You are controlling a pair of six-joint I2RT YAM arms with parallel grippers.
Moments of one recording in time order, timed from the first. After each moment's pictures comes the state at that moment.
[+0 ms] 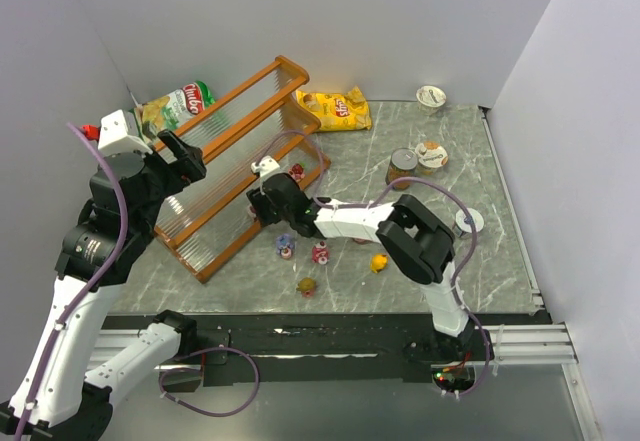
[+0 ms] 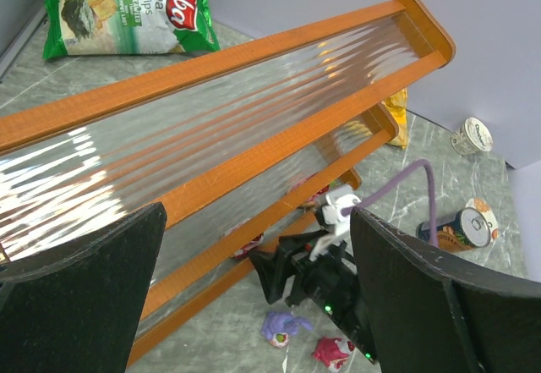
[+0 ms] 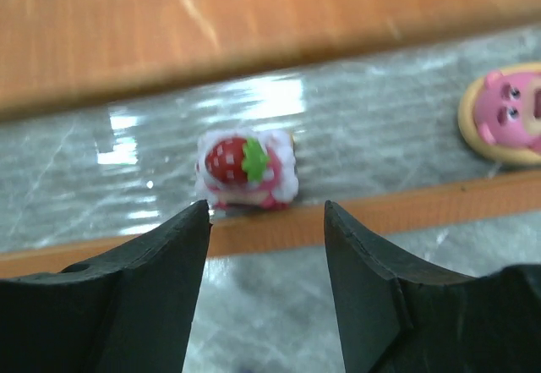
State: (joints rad) left arm -0.35 0.83 1.29 -0.70 -0.39 -0.54; right arm 0.94 2.07 1.40 0.12 0.20 0.21
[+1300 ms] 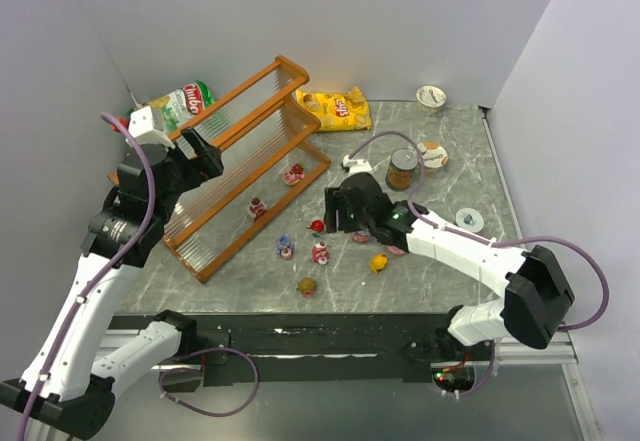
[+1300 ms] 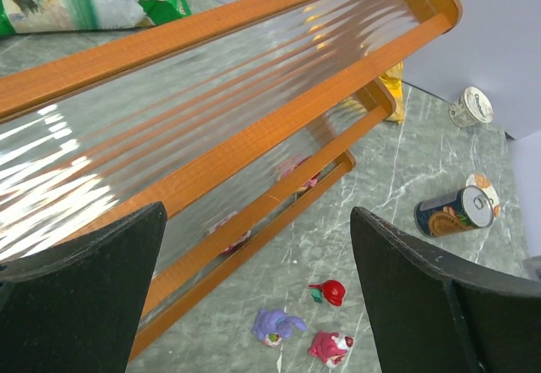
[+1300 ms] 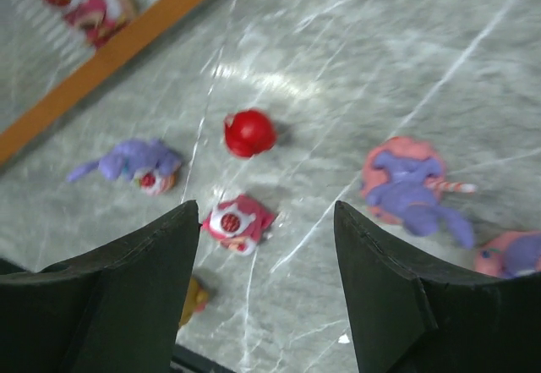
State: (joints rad) left arm -0.35 0.89 1.20 -0.59 -0.32 -0.54; right arm 0.78 1.36 0.98 -0.36 0.22 0.52
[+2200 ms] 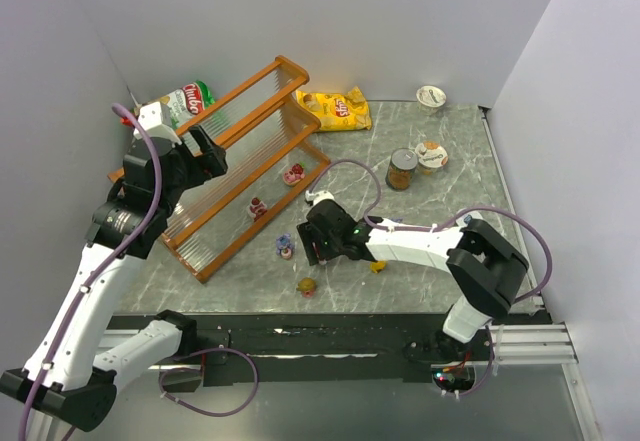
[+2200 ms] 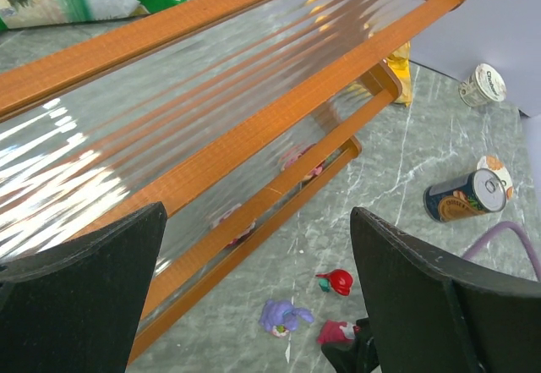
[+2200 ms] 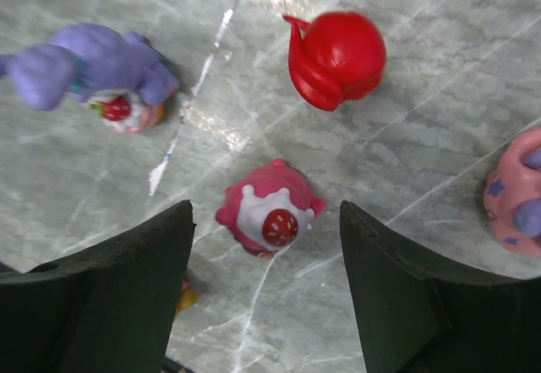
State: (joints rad) left arm -0.35 0.94 1.23 -0.61 -0.29 -0.51; right arm 0.94 1.61 0.93 -0.25 0.16 0.46
